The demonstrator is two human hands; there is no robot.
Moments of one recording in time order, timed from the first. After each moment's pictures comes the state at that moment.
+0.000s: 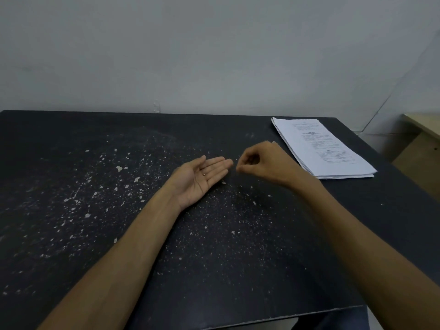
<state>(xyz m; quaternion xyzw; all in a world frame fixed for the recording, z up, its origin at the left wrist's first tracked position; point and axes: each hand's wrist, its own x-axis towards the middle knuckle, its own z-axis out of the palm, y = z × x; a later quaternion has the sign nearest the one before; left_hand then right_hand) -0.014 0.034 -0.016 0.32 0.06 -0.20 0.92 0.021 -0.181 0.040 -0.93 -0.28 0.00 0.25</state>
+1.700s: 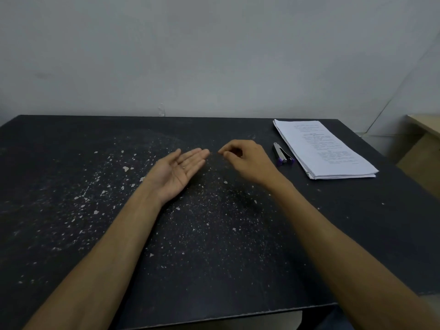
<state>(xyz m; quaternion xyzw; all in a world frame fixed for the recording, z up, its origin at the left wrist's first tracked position) -0.021 0.077 -0.008 0.31 0.06 -0.13 0.94 0.017 -0.139 0.025 -0.90 -0.25 -0.07 0.35</state>
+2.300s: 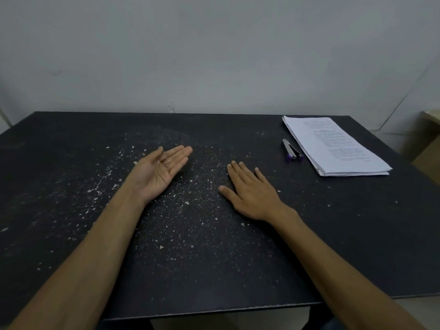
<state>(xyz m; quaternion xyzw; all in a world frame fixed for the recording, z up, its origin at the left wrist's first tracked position) -0.040 0.129 -0.014 0.33 0.06 -0.07 0.94 -0.027 -0.139 -0.036 -0.96 -0.26 0.05 0.07</state>
